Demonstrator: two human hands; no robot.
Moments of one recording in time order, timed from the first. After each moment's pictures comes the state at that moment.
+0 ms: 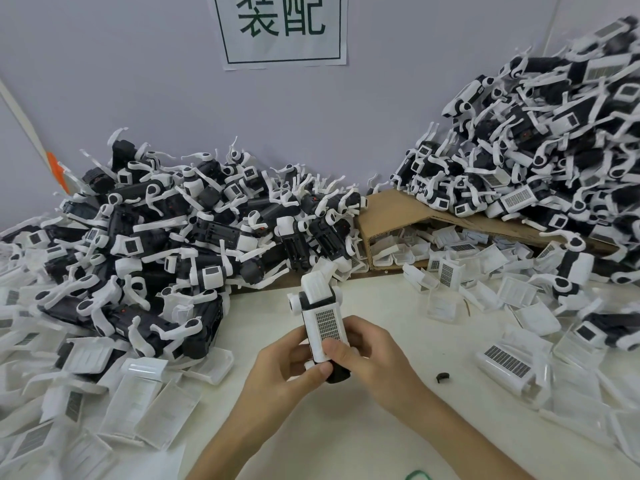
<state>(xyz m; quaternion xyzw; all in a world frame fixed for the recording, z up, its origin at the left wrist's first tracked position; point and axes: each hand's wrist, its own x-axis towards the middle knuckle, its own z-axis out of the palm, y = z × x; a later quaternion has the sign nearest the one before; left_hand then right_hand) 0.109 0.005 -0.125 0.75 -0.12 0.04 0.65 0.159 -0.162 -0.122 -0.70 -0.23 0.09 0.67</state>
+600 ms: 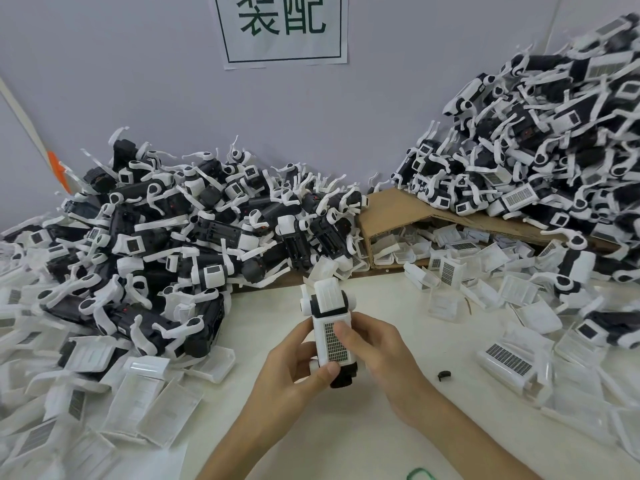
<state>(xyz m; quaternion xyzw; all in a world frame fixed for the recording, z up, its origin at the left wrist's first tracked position) 0.109 -0.003 -0.128 0.73 -0.14 0.04 0.67 0.159 -0.162 -0.119 -0.66 -0.19 0.10 0.72</state>
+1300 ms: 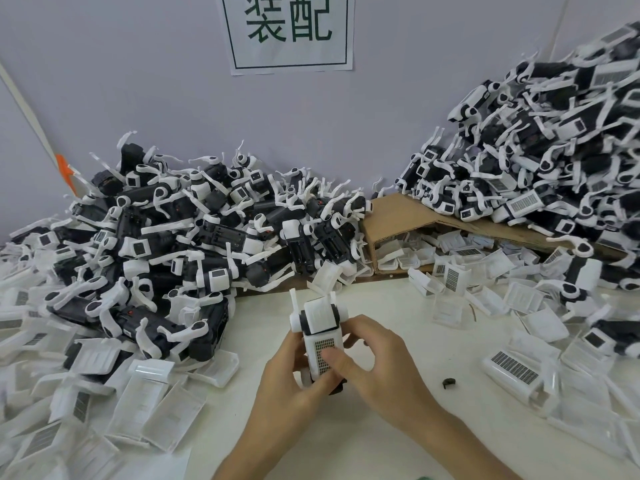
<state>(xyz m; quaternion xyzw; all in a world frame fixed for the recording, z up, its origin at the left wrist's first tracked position) 0.107 -0.010 -0.136 0.75 -0.07 0.14 0.65 0.158 -0.161 -0.125 -0.80 -0.28 -0.08 0.52</state>
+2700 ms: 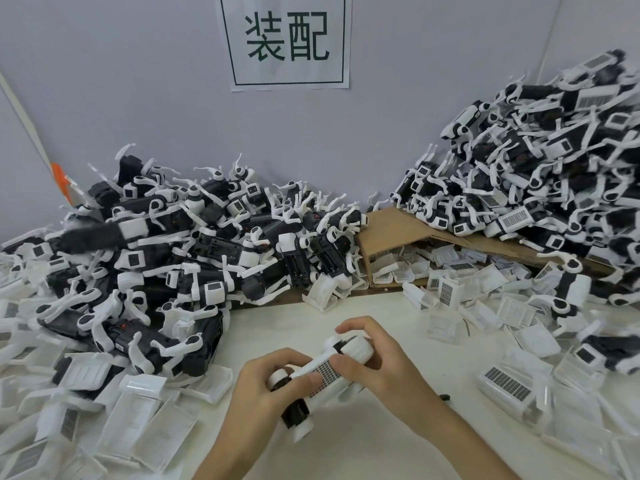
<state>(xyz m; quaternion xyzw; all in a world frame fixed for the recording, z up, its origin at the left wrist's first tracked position) 0.104 0.011 -0.115 0.77 -0.04 0.13 0.63 0.166 -0.177 -0.110 -0.71 -0.24 0.11 0.65</state>
